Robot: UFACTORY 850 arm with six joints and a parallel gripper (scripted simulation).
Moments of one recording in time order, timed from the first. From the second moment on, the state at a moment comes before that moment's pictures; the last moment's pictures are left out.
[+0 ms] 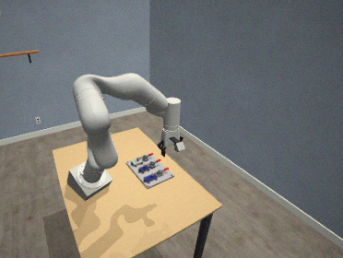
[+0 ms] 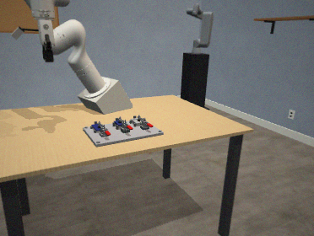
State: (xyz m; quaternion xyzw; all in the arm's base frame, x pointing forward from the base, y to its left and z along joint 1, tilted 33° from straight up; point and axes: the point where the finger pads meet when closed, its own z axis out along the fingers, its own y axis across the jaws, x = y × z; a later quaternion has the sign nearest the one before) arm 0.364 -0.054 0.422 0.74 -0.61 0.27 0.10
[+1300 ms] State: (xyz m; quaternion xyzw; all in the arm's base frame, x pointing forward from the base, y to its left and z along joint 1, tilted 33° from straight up) arm 0.389 -0.010 0.381 0.81 -0.52 0.25 0.13
